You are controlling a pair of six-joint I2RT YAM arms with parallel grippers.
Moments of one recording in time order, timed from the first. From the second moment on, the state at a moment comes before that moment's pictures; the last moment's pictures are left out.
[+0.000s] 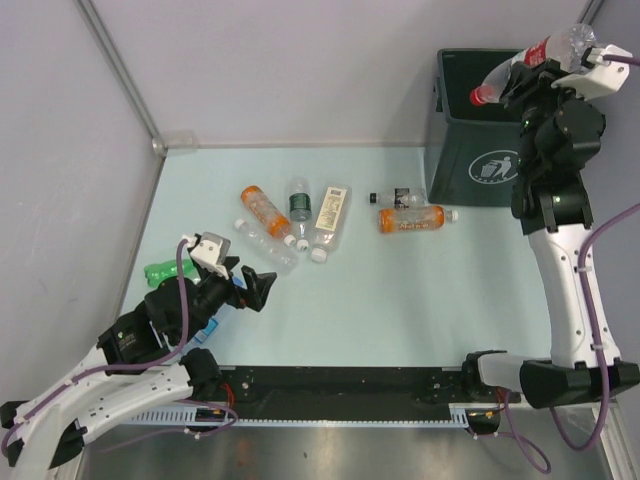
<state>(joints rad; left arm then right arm) -0.99 0.45 0.79 -0.58 -0.45 -0.28 0.11 1.24 1.62 -0.06 0.33 0.25</state>
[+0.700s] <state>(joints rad) -0.99 0.50 0.79 -0.59 -0.46 -0.28 -0.15 1.67 1.83 0.00 0.36 0.23</state>
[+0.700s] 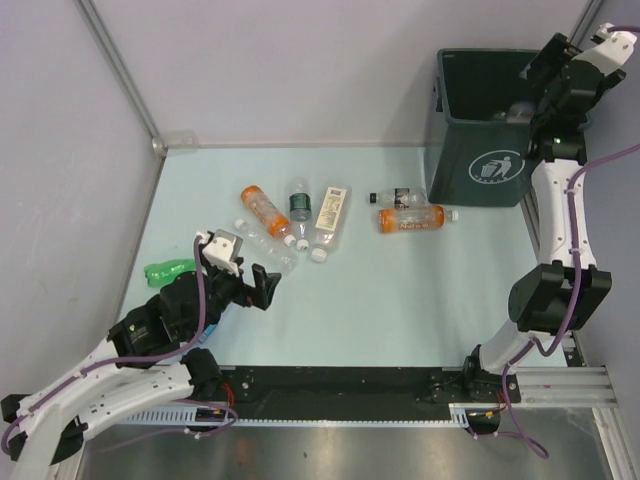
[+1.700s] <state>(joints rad) -0.99 0.52 0.79 -0.63 -0.58 -0.34 -0.12 1.17 1.46 -0.33 0.02 0.42</state>
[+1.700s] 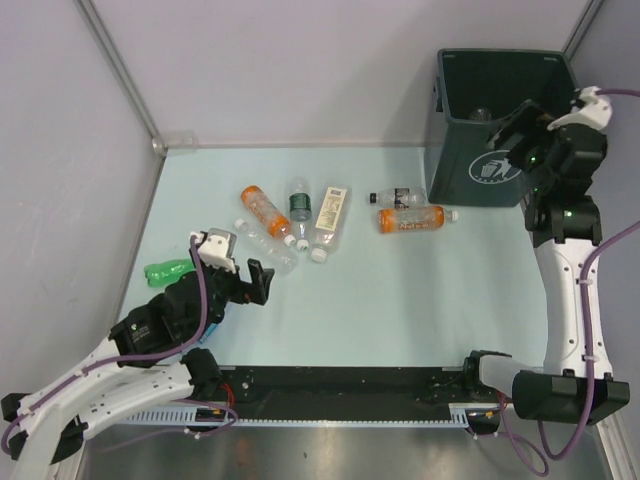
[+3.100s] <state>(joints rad) -0.69 1.23 0.67 -0.29 -0.61 -1.09 0.47 0.85 0.99 -0.56 0.20 0.53</state>
